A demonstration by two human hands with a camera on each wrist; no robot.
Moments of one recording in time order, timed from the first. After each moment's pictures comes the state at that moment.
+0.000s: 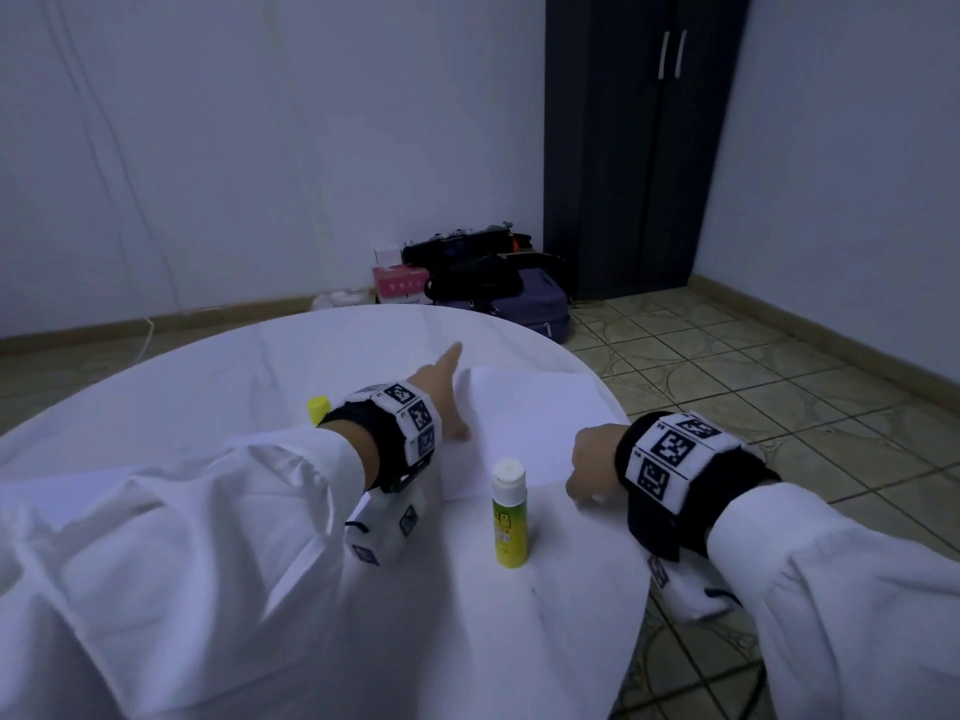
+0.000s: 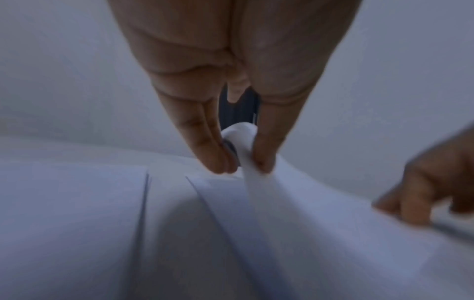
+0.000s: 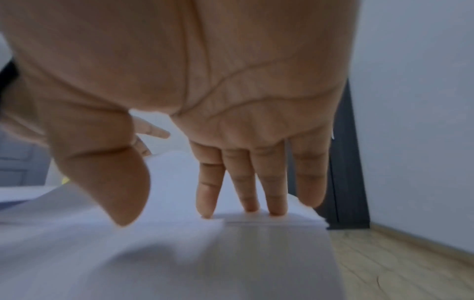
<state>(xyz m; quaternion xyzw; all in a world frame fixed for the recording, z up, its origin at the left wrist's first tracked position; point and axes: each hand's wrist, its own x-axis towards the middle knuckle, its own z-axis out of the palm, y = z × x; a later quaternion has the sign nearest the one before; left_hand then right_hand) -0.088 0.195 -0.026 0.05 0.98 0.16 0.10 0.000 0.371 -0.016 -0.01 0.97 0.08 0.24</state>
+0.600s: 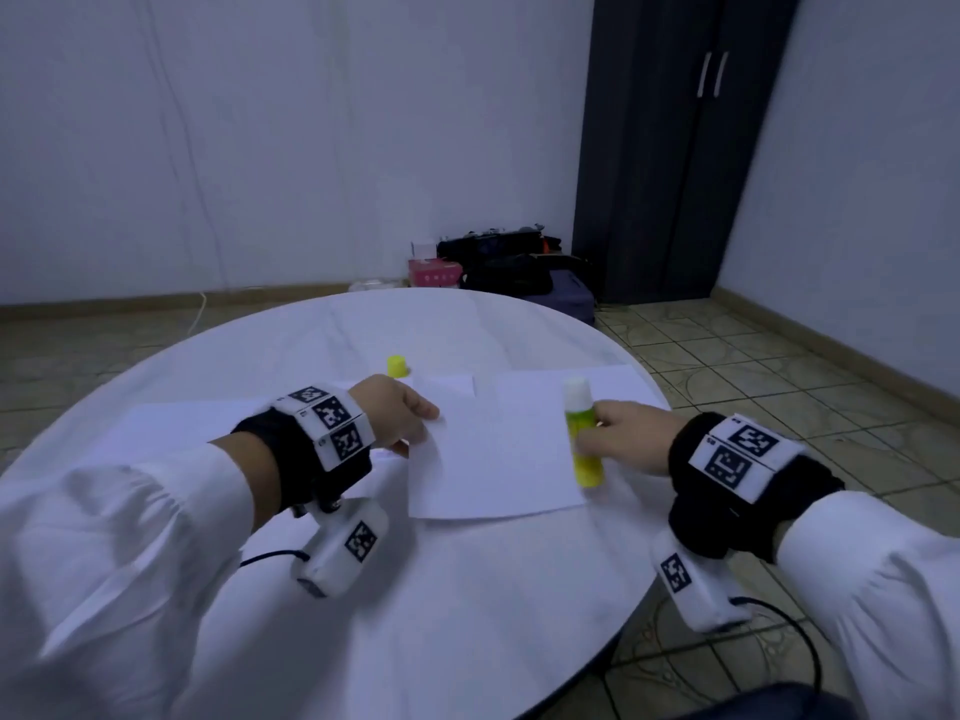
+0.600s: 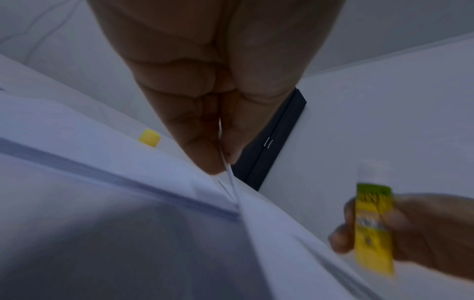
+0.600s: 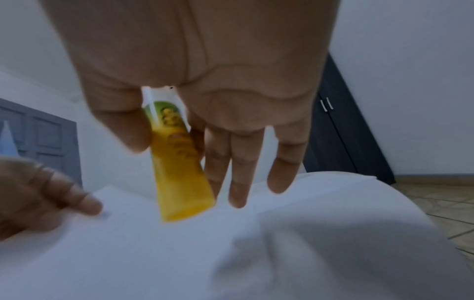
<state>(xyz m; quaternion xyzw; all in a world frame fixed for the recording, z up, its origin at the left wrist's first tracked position) 0.031 0.078 -0.010 -0.02 0.91 0.40 0.12 0.075 0.329 -0.006 -0.01 0.94 -0.30 0.13</state>
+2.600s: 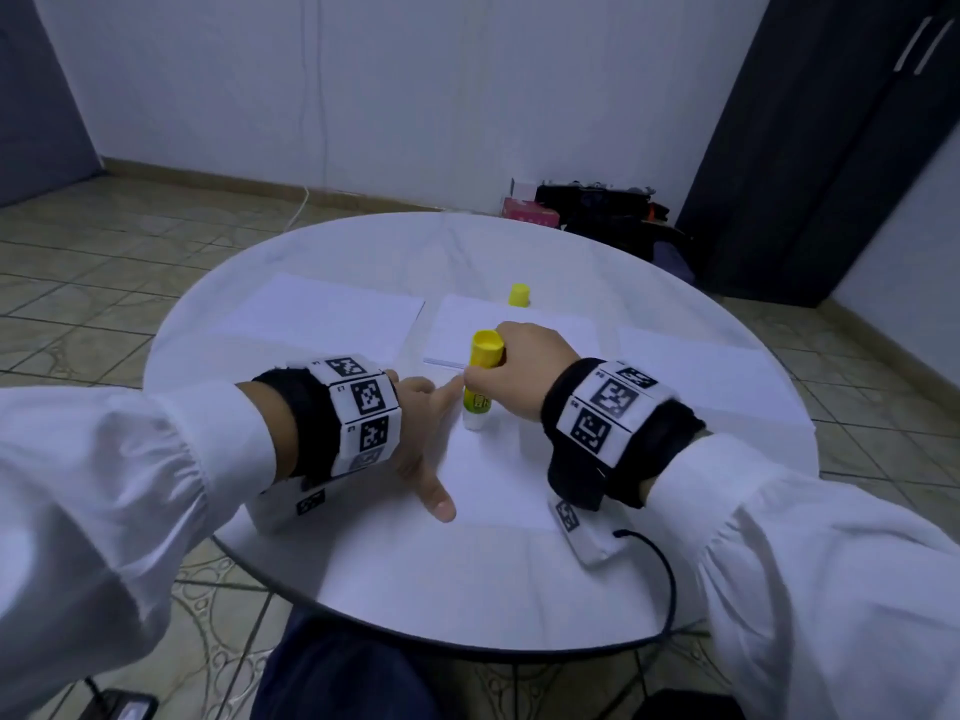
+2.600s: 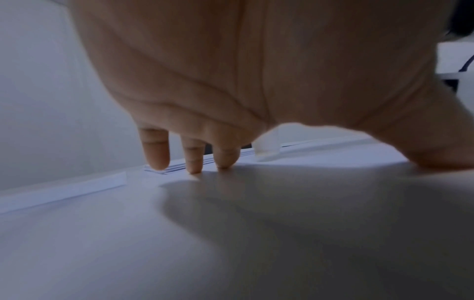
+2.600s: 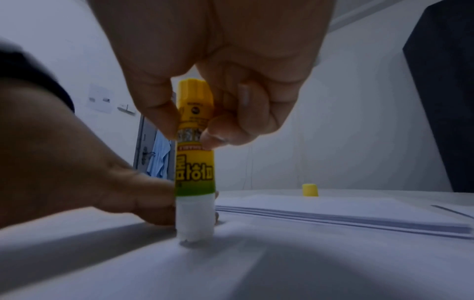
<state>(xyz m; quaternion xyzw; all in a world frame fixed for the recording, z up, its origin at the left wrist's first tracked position) 0.119 -0.013 -0.042 0.06 0.97 -0.08 0.23 0.082 0.120 -0.017 -0.19 0.96 -0.22 0.03</state>
